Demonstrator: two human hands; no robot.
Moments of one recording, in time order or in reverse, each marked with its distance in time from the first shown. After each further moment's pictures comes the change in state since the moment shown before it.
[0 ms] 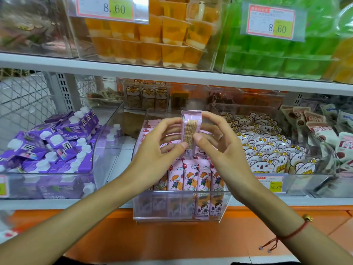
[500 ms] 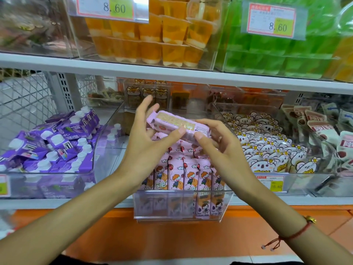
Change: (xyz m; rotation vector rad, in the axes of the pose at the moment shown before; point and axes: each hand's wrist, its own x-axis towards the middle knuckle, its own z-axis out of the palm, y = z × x) left_hand 0.004 -0.001 -0.008 -0.161 0.239 -0.034; right_hand -0.001 0.001 0.000 -0.094 0.014 0.040
